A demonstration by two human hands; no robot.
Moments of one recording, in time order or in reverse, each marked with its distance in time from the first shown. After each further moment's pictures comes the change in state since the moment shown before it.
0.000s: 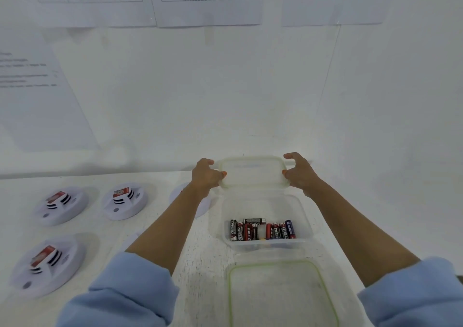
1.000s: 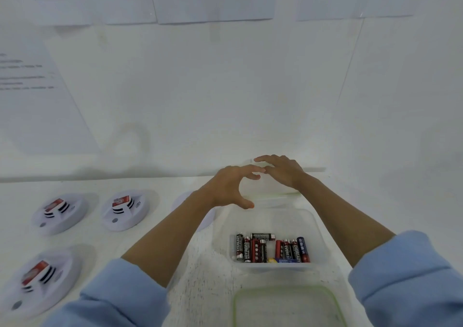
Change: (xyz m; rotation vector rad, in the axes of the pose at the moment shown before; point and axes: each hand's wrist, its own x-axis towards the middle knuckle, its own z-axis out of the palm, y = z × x) left_hand 0.001 0.011 0.007 0.676 -0.451 0.704; right_hand 0.044 -0.027 0.033 -0.603 -0.230 -0.305
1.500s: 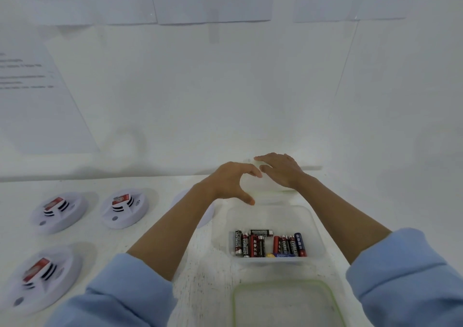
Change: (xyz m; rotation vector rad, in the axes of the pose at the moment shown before) left_hand 0.005 0.009 -0.008 0.027 -0.060 -0.073; right_hand -0.007 -0.002 0.000 -0.123 0.010 -0.037
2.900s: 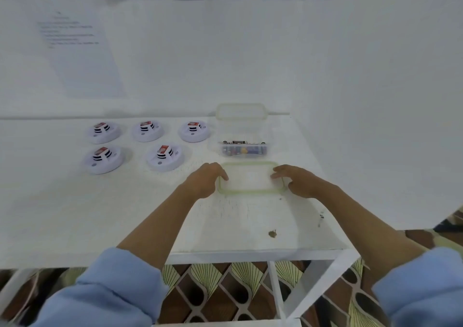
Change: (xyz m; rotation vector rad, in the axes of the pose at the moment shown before) left_hand -0.223 0.072 0.111 0.182 0.040 -0.206; right_hand -0.293 0.021 0.043 -0.003 -0.167 -0.016
